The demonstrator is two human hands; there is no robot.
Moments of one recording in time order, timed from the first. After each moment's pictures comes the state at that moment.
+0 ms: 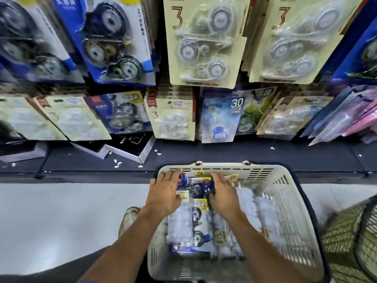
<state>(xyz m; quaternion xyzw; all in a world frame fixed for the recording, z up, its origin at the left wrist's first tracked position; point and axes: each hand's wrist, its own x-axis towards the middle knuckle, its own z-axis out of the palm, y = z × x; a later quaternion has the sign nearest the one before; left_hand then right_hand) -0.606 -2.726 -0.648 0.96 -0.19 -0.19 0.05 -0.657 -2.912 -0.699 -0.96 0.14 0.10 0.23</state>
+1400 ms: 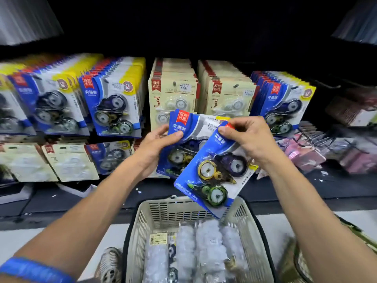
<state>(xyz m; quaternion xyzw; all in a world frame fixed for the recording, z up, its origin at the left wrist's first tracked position) -0.582 -2.778 -0.403 0.58 -0.16 -0.20 0.77 -0.666 -3.007 -0.361 -0.81 0.01 -0.18 0.56</state>
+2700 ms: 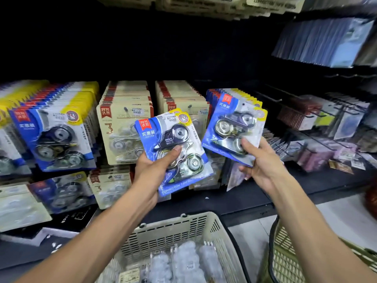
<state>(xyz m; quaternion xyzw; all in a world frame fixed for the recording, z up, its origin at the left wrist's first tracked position) -0.624 -2.878 -0.380 0.55 -0.05 -0.14 0.82 -0.714 -3.107 -0.374 -0.58 0.22 -0.24 0.75</state>
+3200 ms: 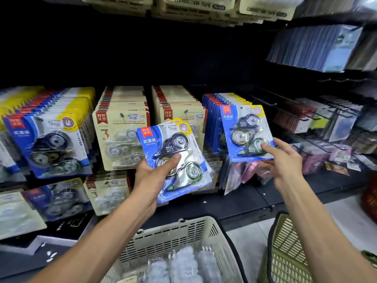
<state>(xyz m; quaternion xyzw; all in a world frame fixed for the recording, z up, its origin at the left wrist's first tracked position) -0.622 -2.884 -0.386 0.58 -0.04 -0.13 0.80 -0.723 -3.158 -0.377 -0.52 0.33 -0.39 0.68</state>
